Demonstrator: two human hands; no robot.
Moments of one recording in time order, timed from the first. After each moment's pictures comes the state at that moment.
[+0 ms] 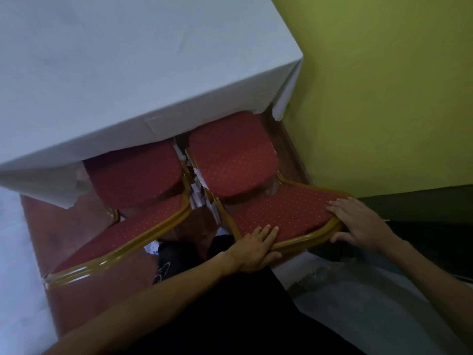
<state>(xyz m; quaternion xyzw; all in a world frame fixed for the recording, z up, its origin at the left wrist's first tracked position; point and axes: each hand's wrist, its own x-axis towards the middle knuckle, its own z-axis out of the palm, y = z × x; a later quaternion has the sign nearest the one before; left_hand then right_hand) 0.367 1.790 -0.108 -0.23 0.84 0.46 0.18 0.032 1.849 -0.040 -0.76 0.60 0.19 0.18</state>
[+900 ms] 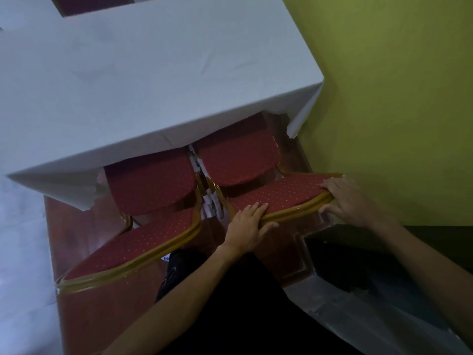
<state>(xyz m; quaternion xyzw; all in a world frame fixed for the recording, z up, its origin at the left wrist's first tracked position) 0.361 1.706 -0.102 -0.48 0.78 0.40 0.00 0.035 1.708 -0.051 -0.77 0.61 0.07 0.16</state>
